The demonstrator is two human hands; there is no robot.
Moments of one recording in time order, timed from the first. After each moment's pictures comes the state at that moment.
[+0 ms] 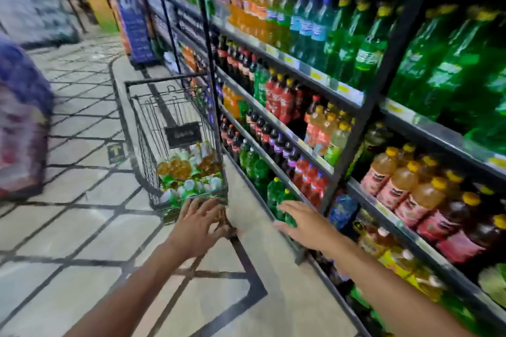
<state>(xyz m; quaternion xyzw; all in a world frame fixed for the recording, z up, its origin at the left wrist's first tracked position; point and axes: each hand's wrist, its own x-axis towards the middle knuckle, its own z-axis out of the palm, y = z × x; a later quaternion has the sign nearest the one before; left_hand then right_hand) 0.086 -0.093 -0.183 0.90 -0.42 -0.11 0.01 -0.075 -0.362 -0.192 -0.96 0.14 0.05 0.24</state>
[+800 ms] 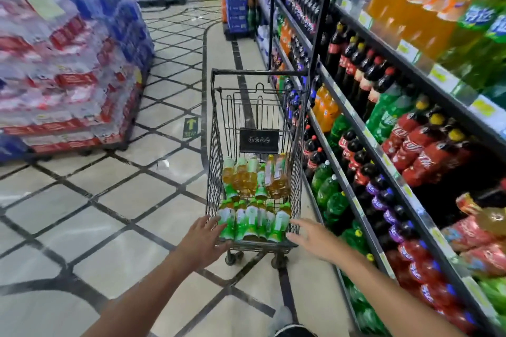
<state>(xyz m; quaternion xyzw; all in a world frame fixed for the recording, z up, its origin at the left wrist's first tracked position) 0.368 -0.034 -0.253 0.95 -0.23 -0.23 0.01 0.314 -0.352 -0.251 -0.92 0.05 0.26 0.30</state>
